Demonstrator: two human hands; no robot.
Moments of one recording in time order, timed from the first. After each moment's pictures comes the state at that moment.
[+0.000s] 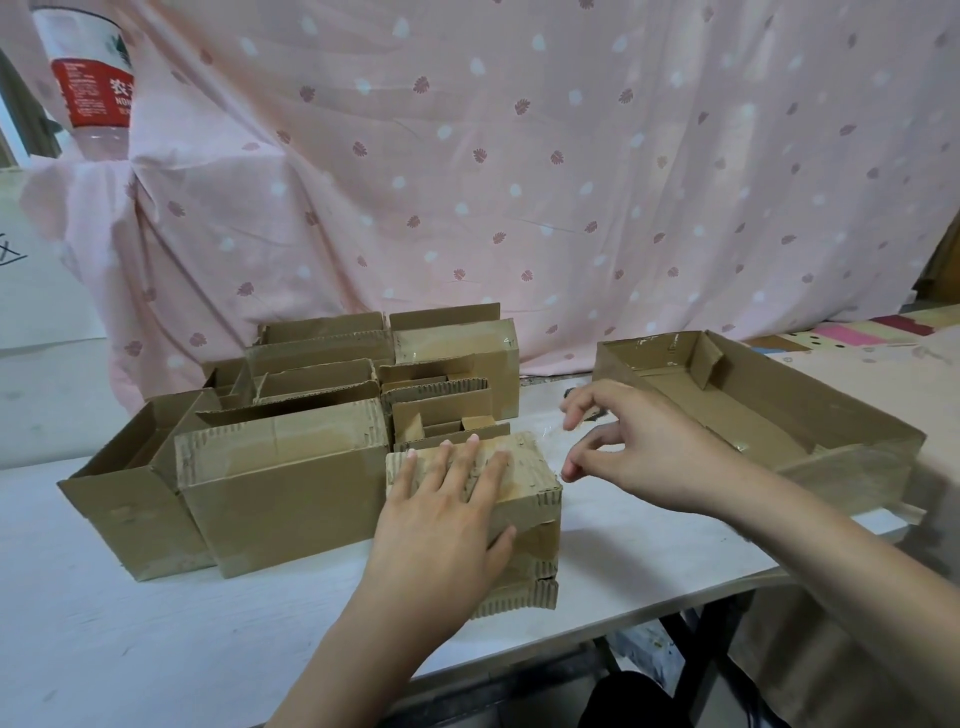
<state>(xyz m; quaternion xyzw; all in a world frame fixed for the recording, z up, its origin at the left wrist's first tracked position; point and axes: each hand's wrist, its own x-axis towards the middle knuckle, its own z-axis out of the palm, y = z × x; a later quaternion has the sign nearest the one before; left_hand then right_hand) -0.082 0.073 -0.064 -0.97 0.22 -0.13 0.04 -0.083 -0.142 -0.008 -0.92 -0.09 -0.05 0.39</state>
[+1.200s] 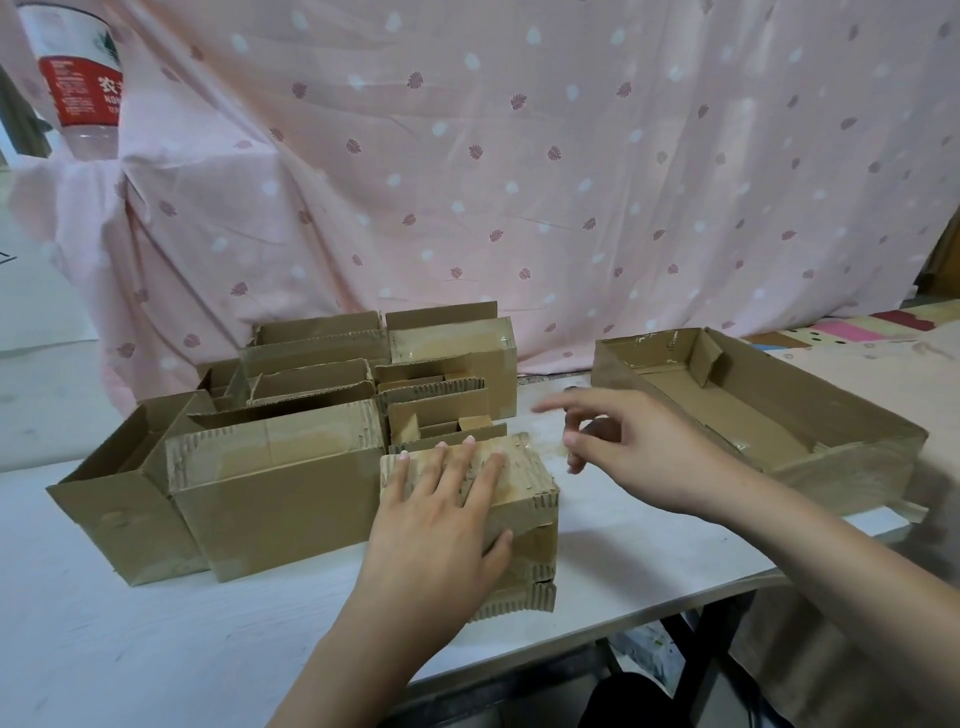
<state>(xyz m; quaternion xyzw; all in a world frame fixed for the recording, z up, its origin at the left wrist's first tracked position) -0.085 0.072 -0.061 -0.97 0.22 -0.13 0.05 -0.078 -0.142 -0.012 -0.89 -0.14 -0.08 0.42</state>
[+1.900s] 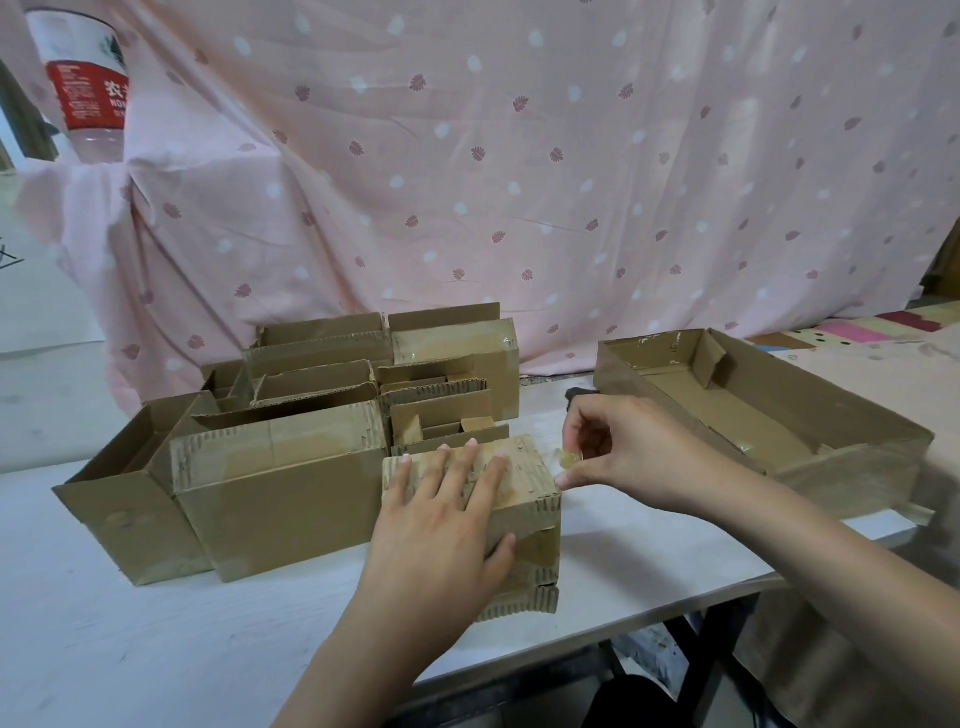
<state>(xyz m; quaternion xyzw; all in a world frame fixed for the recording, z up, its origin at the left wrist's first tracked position) -0.085 0.072 -0.065 -0.96 0.22 -0.14 0.06 -0.063 -0.146 -0.018 -0.94 -0.12 -0.08 0.32</state>
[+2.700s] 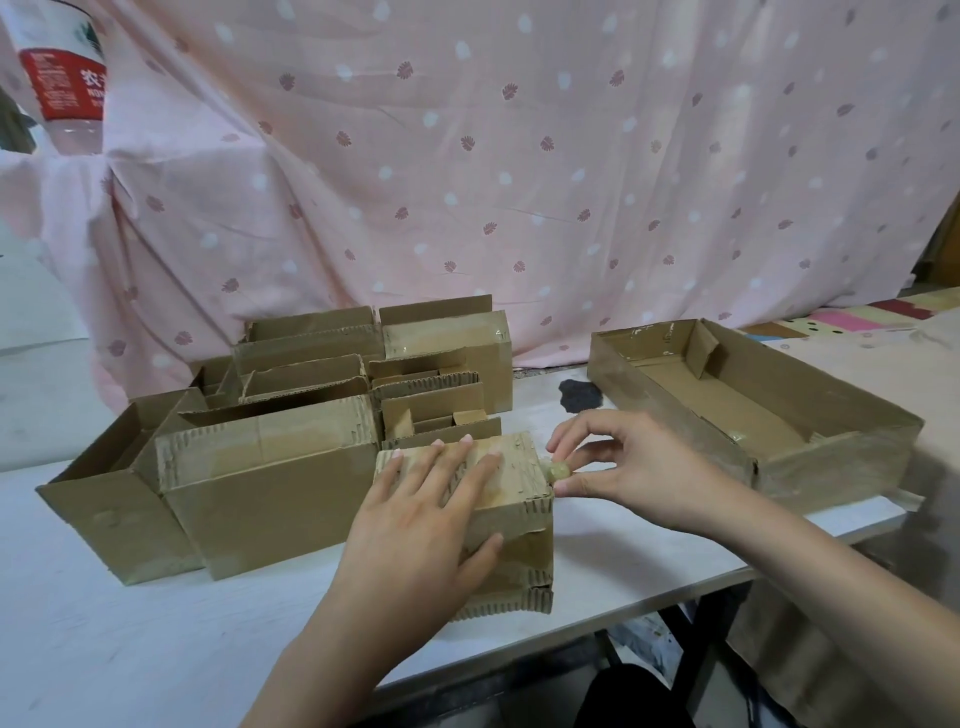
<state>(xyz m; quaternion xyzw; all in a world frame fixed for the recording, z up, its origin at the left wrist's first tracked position) -0.079 0.087 -0.071 -0.96 0.25 -0.15 0.02 -0.072 -0.156 -0.045 -0.85 -0.13 -0.04 0.51</state>
